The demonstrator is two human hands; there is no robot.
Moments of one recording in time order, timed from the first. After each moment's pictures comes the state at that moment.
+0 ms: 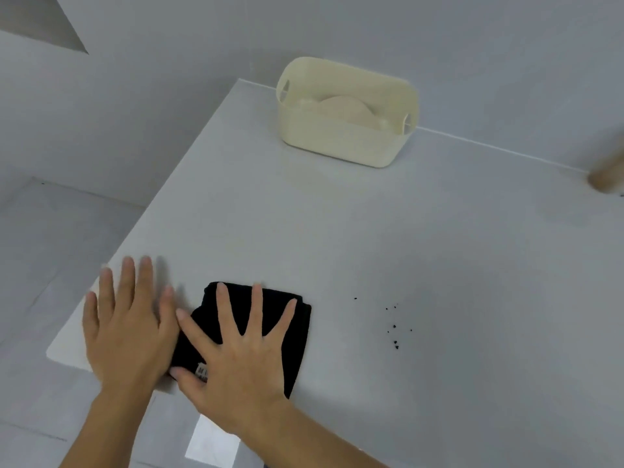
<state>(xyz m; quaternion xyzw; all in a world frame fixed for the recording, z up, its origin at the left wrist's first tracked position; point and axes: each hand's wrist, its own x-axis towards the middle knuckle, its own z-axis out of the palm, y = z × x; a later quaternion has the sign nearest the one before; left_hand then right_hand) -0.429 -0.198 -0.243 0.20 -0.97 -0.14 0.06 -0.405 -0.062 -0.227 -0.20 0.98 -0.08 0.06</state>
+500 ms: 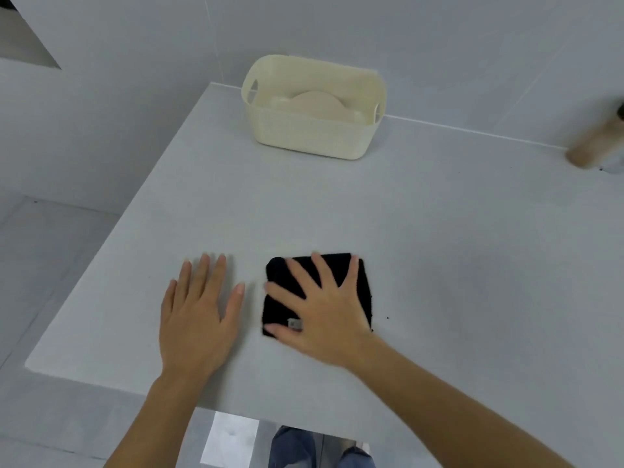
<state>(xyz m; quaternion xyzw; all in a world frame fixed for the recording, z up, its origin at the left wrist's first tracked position) -0.438 -0.117 -0.240 0.07 -0.98 -0.18 -0.01 -0.450 0.067 -0.236 -0.23 0.97 -0.05 0.01</state>
